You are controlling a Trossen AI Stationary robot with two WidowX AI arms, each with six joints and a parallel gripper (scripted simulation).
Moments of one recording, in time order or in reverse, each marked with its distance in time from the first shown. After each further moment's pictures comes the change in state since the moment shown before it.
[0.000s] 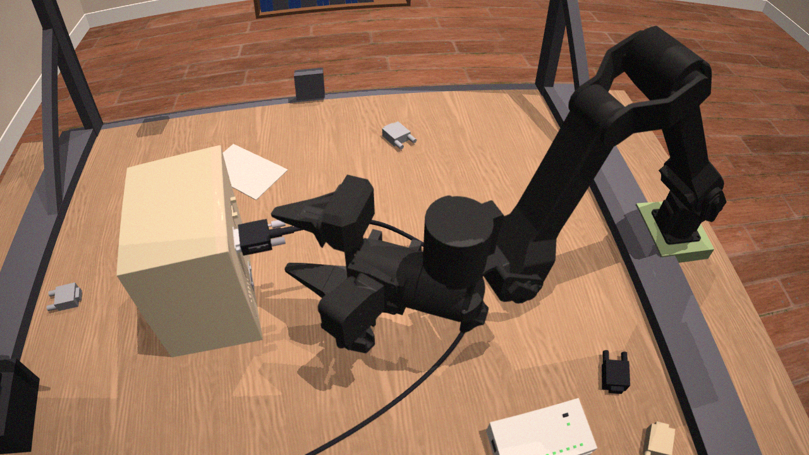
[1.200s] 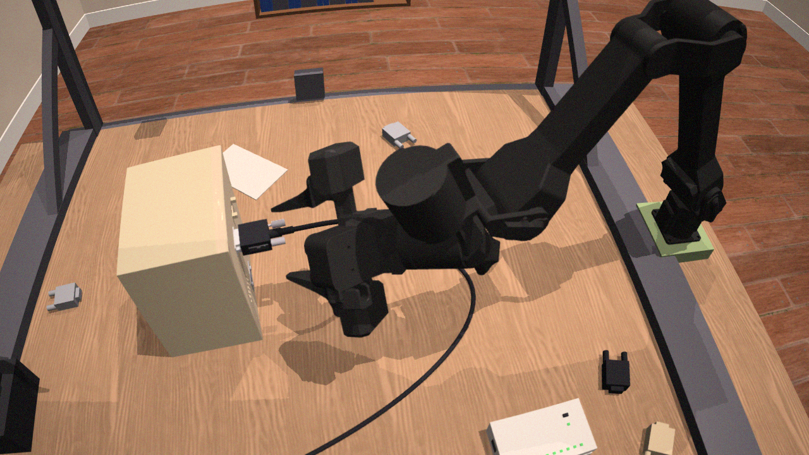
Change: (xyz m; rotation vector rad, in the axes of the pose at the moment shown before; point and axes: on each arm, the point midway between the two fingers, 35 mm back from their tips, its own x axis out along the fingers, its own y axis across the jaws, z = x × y) left arm 0.002 -0.008 -0.003 0.474 0.000 0.342; right arm 0.000 0.000 0.000 0.000 0.000 0.000
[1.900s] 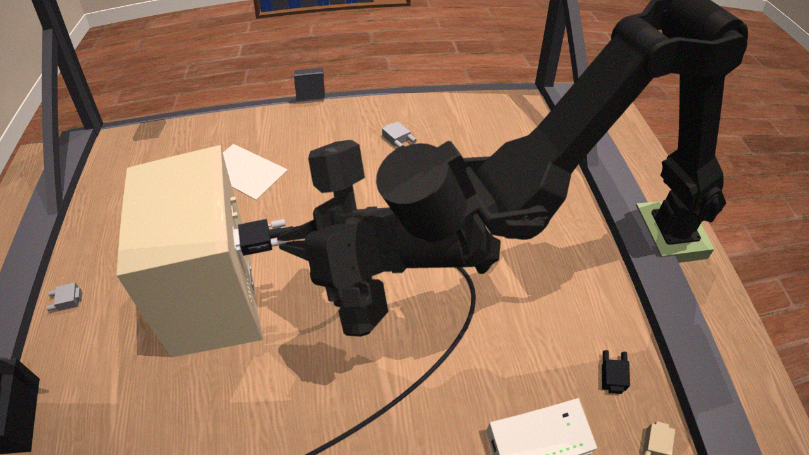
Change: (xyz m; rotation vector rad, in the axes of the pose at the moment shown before) left arm -0.001 -0.002 0.001 0.004 -0.002 -0.002; right arm 0.000 0.000 0.000 0.000 0.000 0.000
